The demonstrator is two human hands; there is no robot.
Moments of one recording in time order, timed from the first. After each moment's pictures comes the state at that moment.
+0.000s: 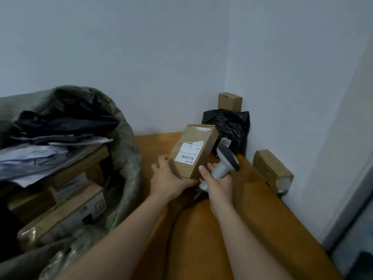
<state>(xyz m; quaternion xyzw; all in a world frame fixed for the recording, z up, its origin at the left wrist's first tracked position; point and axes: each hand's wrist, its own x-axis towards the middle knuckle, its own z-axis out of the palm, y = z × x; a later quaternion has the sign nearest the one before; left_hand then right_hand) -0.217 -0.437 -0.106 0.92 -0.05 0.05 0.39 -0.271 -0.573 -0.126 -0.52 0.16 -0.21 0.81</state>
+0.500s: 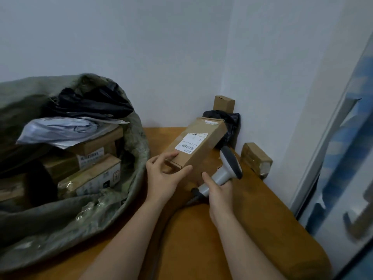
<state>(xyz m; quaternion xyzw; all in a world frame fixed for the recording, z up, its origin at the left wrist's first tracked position) -0.315 -0.388 -0.123 0.75 -0.14 0.14 0.63 -0.382 -0.529 -0.131 -0.53 0.19 -0.23 0.79</state>
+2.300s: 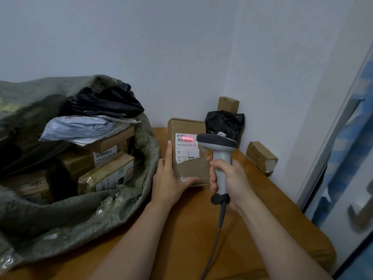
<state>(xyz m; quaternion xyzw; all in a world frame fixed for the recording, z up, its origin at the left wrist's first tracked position) -0.323 -0.360 -0.130 0.85 -0.18 0.18 0.47 -0.417 -0.512 -0.065 -0.63 0.00 -0.14 0.76</state>
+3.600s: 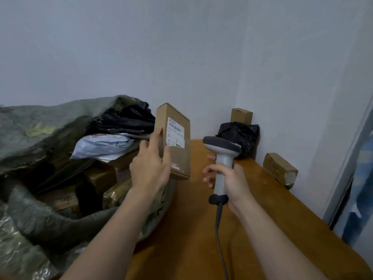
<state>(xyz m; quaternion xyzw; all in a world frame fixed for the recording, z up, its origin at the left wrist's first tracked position) -0.322 -0.287 -0.027 0.88 -0.09 0.33 0.34 -0.387 -0.473 -0.048 -0.59 0.01 -0.17 0.79</state>
